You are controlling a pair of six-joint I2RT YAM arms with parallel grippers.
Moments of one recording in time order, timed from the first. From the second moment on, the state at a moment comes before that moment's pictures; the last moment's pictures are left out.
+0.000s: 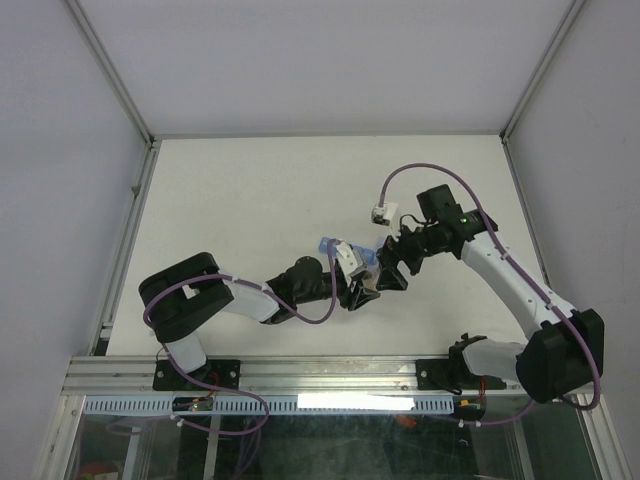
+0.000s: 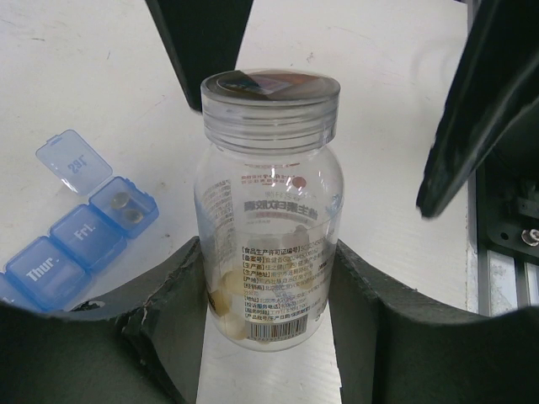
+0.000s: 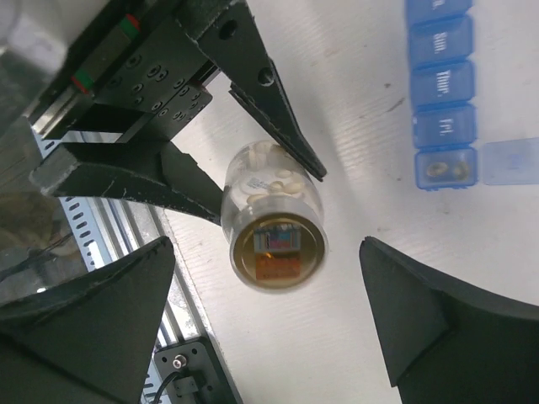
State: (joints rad) left arm -1.05 1.74 0.60 0.99 0.24 -0.08; right arm 0.40 1.25 1.01 -0.93 -0.70 -0.53
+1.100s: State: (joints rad) left arm -1.05 1.66 0.56 0.97 0.65 -0.18; right arm 0.22 1.00 0.86 -1.22 -1.18 -1.39
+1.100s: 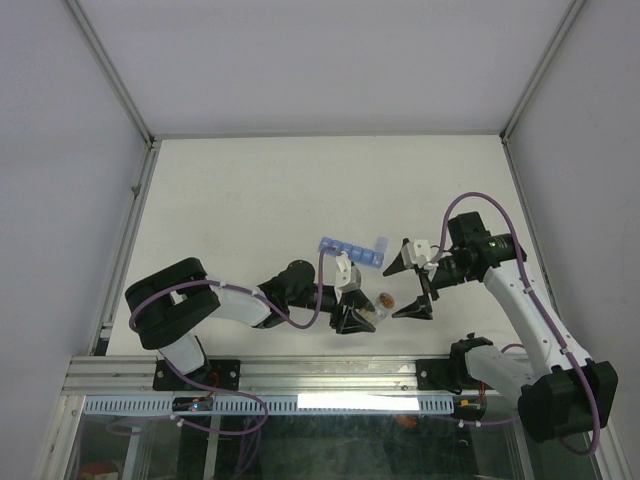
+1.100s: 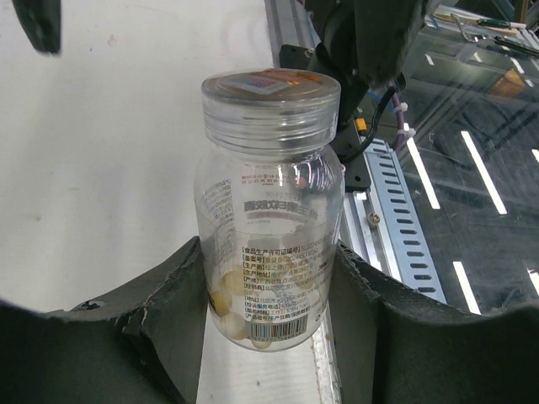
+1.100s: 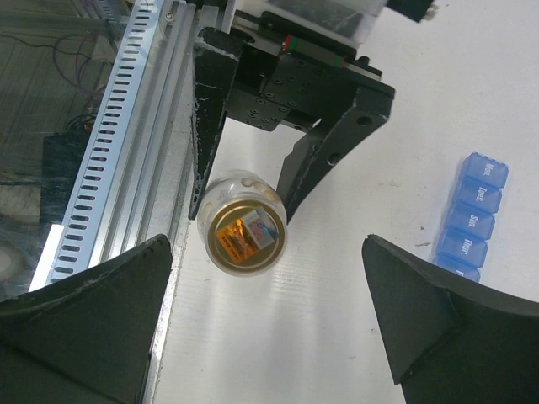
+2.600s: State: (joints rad) left arm -1.05 1.66 0.67 0.76 0.69 -0.10; right arm 0.26 0.92 0.82 -1.15 -1.09 -1.24
